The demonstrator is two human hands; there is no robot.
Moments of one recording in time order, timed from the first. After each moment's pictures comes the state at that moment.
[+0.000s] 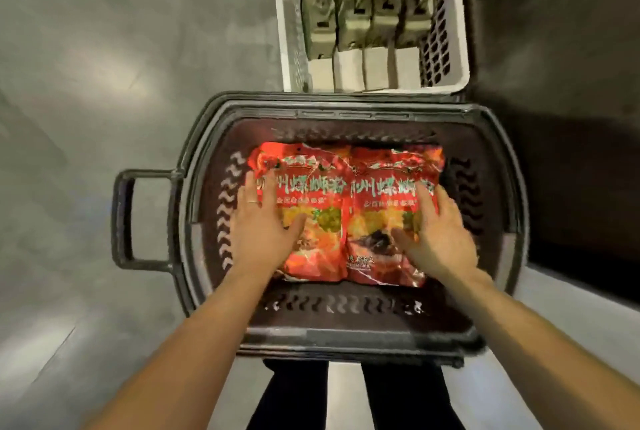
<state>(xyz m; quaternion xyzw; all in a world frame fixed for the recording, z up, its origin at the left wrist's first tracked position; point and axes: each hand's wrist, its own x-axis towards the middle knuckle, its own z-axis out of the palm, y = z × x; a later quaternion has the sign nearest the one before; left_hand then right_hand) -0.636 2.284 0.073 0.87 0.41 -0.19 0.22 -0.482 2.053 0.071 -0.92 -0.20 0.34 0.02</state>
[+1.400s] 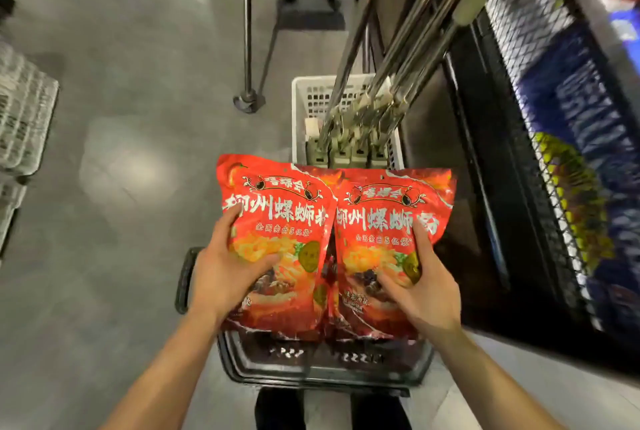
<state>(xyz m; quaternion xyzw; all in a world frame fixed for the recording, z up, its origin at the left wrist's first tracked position) -0.635 2.324 0.321 0.76 0.46 0.06 0.46 -0.479 2.071 0.303 -0.92 -0.15 0.21 0.29</state>
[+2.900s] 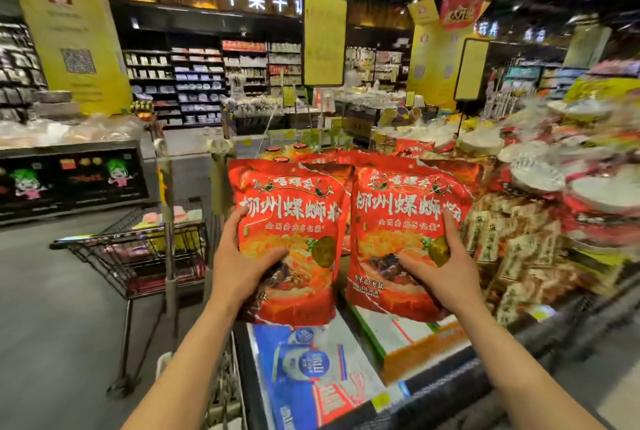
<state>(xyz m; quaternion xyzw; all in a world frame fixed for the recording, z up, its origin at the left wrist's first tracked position) -0.390 1.980 0.873 0.74 0.07 0.35 0.57 -0.312 1.656 0.883 -0.82 -0.13 -0.14 0.54</state>
